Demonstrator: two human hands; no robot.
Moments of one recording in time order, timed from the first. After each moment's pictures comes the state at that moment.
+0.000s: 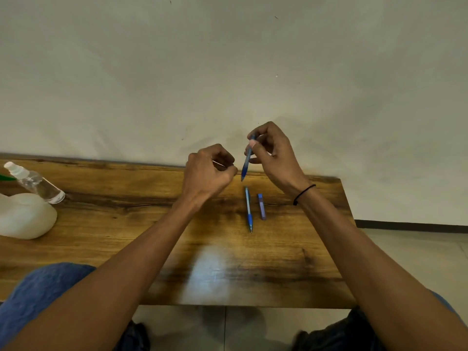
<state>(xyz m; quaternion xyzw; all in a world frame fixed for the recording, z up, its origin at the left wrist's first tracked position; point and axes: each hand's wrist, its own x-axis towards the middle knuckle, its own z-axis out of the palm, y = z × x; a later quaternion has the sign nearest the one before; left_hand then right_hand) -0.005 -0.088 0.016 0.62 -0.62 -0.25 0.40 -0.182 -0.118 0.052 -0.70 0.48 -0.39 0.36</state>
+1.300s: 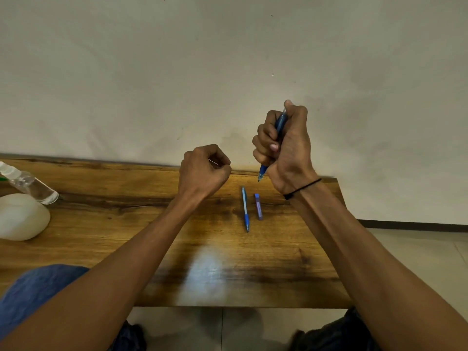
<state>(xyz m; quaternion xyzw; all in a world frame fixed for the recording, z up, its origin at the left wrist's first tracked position) -0.008 -0.087 0.016 0.63 -0.62 -0.23 0.40 -0.167 -0.092 0.115 -0.38 0.39 -0.54 0.65</state>
